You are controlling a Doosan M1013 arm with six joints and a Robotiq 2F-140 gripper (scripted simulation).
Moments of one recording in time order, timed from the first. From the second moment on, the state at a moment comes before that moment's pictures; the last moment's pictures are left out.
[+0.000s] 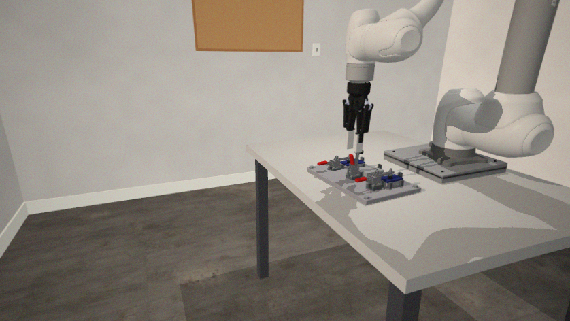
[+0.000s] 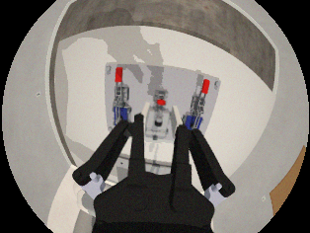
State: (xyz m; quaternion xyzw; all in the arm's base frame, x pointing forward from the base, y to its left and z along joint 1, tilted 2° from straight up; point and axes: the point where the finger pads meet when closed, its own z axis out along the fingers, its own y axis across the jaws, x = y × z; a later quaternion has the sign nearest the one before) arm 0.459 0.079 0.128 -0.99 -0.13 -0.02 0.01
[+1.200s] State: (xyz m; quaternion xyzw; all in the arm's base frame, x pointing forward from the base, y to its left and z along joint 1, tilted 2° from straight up) arm 0.462 0.079 0.127 -0.99 -0.13 -0.02 0.01
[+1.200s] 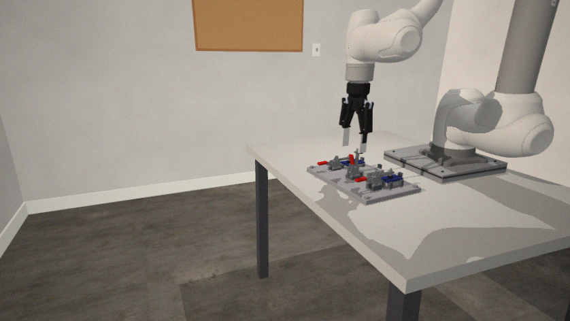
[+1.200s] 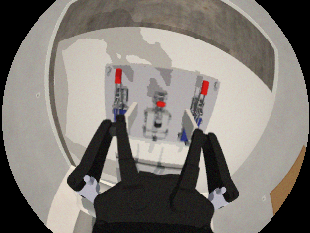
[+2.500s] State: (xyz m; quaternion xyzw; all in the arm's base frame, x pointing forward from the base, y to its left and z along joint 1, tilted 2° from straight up) arm 0.392 0.061 0.121 -0.99 -0.12 -0.02 0.01
